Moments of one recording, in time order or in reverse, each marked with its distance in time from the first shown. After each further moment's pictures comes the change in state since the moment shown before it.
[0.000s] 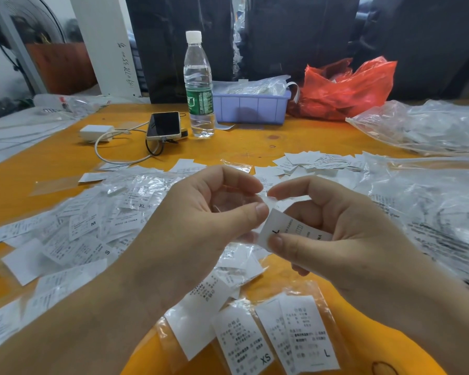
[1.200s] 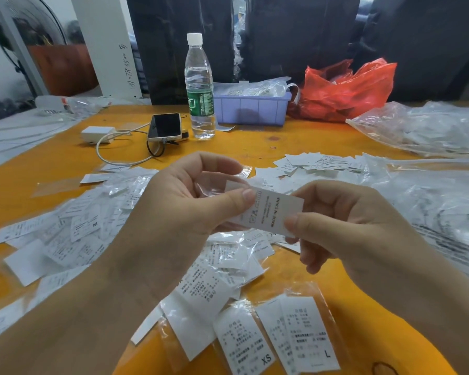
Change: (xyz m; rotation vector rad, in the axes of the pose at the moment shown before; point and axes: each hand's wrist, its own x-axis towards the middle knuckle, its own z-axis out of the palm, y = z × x) left_hand 0.001 0.011 -0.008 -0.105 0.057 -0.002; right_hand 0.005 -0.005 -0.007 0.042 0.094 0.091
